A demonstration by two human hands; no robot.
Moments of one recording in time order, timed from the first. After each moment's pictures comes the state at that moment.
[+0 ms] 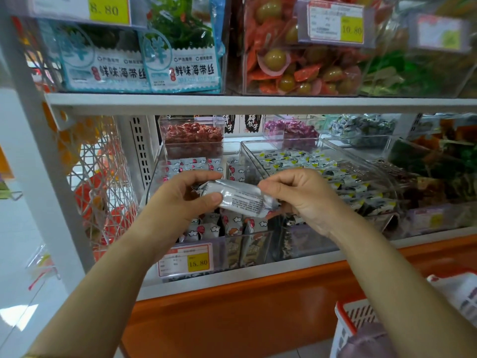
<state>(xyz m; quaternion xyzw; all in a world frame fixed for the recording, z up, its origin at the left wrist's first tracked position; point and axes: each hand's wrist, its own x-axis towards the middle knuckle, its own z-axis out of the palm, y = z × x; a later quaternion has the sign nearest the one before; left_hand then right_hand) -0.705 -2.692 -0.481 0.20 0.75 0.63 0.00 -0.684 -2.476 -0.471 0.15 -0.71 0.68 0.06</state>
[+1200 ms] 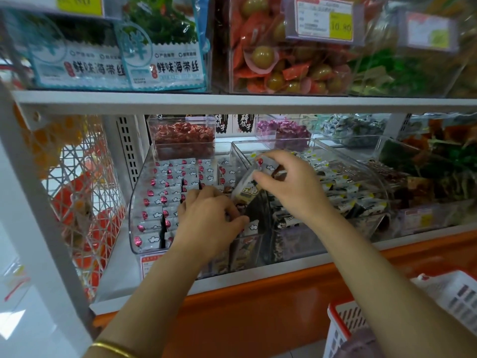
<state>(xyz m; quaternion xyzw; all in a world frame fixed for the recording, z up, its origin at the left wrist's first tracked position) -0.713 -2.632 -0.503 0.19 0.93 0.28 -0.11 -0.705 -2.470 -0.472 0.09 -0.87 0.38 0.30</state>
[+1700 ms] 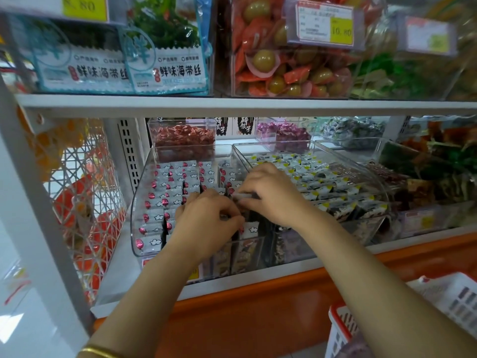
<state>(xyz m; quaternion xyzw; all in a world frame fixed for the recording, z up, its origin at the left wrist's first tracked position) -0.714 -2.641 -0.494 0.23 0.92 0.31 -0.07 -0.725 -2.481 -0.478 0.16 -0.97 0.09 0.18</state>
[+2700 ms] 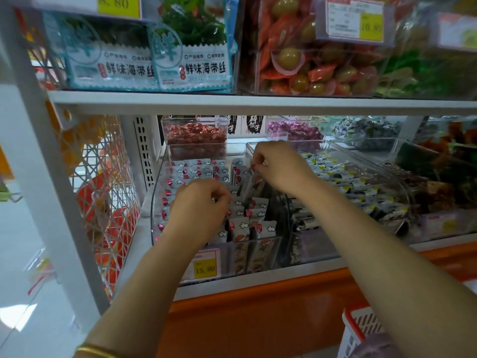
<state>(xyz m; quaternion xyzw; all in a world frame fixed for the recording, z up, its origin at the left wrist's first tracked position) -0.721 -2.666 -0.482 0.16 0.90 0.39 -0.13 -0.759 -2.495 -0.448 0.09 -0.96 0.10 0.22</state>
